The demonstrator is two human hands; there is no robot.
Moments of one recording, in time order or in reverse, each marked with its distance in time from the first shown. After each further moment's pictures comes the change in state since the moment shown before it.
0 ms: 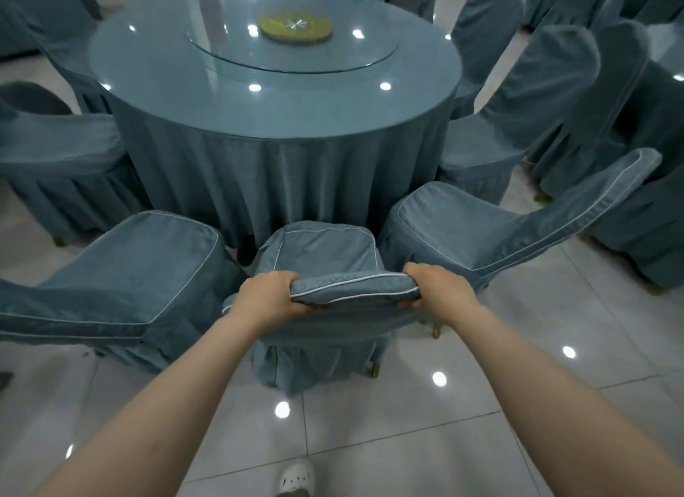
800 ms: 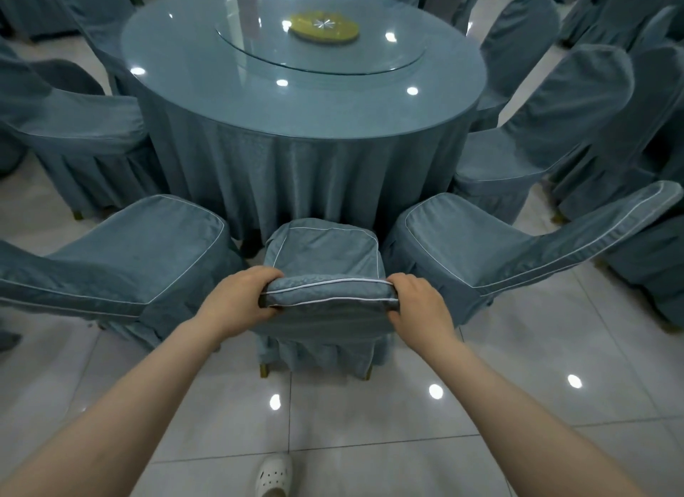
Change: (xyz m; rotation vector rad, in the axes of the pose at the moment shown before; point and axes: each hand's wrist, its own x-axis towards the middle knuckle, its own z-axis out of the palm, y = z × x) left_hand -0.012 -0.013 0.000 -0.086 0.122 0.066; right_hand -0.009 -0.009 0.006 0.122 0.204 -0.066
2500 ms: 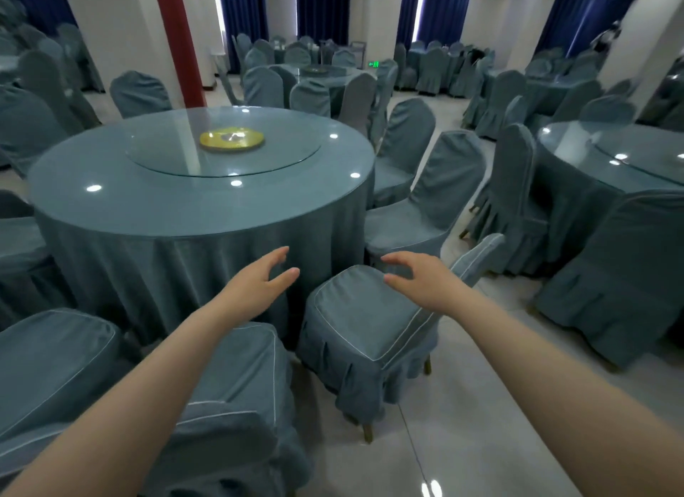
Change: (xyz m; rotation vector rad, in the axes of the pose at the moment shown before) left_hand 0.166 0.324 0.021 -0.340 0.050 0.022; right_hand 0.020 0.289 -0.224 0.217 0.031 0.022
